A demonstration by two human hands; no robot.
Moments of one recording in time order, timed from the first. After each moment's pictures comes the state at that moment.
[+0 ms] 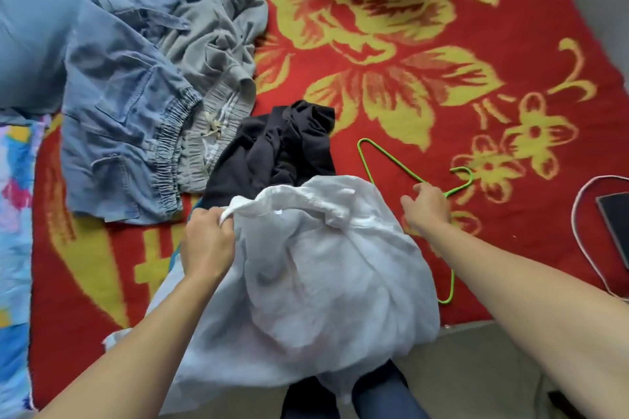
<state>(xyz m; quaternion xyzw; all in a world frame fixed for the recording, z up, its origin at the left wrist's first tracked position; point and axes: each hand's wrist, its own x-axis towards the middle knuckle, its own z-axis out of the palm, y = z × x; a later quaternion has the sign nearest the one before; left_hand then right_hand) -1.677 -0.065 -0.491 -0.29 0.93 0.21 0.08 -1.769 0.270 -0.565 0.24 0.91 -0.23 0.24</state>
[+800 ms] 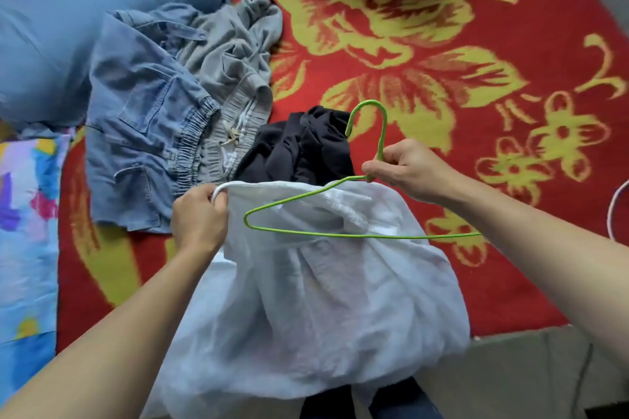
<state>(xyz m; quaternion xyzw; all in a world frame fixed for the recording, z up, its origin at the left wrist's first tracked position) -1.720 -0.109 -0.482 -0.28 0.94 0.19 0.00 -1.818 0.202 -0.459 -0.09 0.84 -0.44 0.29</state>
